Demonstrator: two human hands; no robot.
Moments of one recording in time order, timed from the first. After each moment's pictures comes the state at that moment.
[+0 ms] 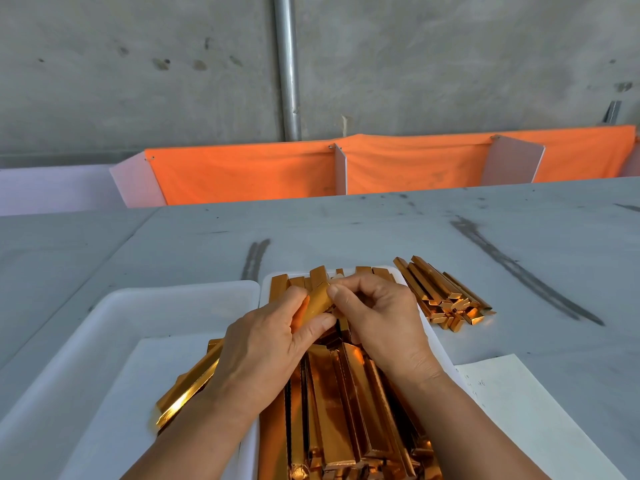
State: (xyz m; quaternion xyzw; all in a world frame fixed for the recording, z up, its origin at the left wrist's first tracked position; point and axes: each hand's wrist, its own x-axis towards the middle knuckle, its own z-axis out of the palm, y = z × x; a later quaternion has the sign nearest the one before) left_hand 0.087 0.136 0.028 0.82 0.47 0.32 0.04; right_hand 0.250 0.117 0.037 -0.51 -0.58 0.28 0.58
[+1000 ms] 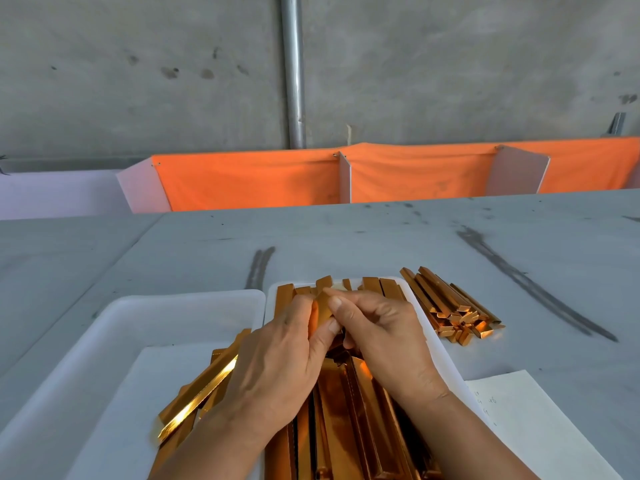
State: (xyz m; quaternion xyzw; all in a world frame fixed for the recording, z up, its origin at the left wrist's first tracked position) left_hand 0.095 0.132 0.028 0.82 0.46 0.35 0.02; right_hand 0.240 0.112 0.041 -0.43 -0.60 0.32 0.60
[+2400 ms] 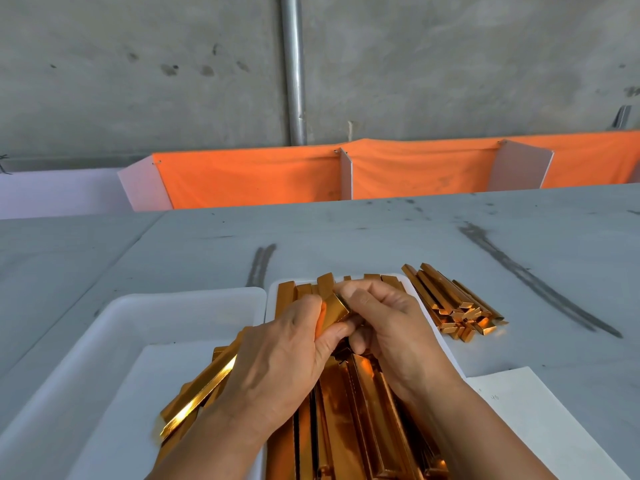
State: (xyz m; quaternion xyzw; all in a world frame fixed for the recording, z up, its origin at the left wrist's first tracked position) left_hand 0.095 0.131 0.033 0.84 0.44 0.32 -0.02; right_hand 0.251 0.120 0.040 -0.40 -0.48 0.51 0.60
